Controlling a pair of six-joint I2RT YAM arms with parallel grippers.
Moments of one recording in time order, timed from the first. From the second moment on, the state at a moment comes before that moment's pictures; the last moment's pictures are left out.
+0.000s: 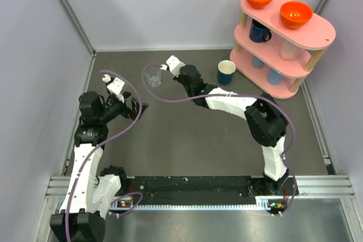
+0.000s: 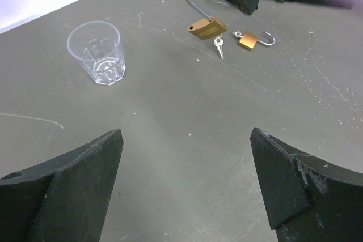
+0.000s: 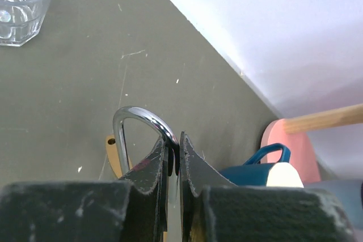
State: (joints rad) left arm 0.05 0.78 0.73 -0.24 0.71 0.16; right arm 0.78 1.97 1.46 0.16 0.44 -0.46
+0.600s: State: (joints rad) left arm 0.10 0.73 0.72 -0.22 0.69 0.14; right arm 1.03 2.20 1.42 0.61 0.82 -0.85
